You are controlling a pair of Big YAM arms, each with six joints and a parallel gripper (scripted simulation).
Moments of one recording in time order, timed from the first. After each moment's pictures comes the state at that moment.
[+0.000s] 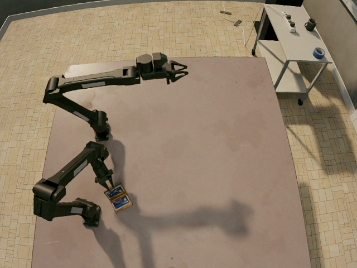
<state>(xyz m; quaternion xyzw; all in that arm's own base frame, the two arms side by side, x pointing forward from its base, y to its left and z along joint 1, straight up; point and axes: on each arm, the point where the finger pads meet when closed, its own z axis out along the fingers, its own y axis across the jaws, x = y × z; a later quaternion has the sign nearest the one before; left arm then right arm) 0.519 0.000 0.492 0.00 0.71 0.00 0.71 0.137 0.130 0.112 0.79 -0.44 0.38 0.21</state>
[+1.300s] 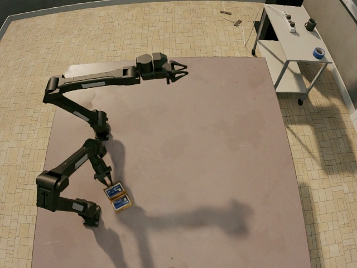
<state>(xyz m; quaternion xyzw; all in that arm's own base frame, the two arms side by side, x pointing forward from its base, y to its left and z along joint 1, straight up) 0.519 0.000 0.492 0.00 0.71 0.00 0.71 0.123 0.153 0.094 0.79 -0.44 0.38 0.21</state>
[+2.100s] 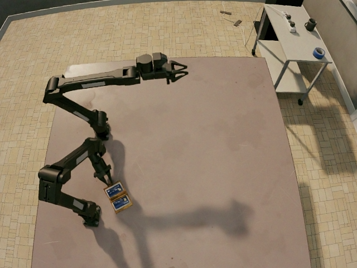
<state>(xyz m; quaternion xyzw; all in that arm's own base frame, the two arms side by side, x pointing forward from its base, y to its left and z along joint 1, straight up) 0.519 0.000 0.492 0.00 0.71 0.00 0.71 0.114 0.167 0.078 0.79 -0.44 0.38 0.21</state>
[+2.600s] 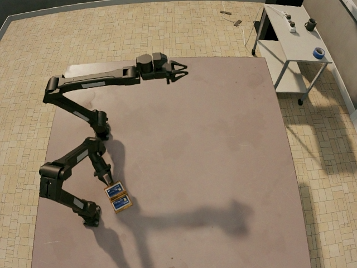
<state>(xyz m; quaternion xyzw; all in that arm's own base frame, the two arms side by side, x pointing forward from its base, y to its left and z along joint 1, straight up) 0.519 0.000 0.492 0.00 0.71 0.00 0.71 0.110 0.174 0.069 0.79 -0.44 0.38 0.21</state>
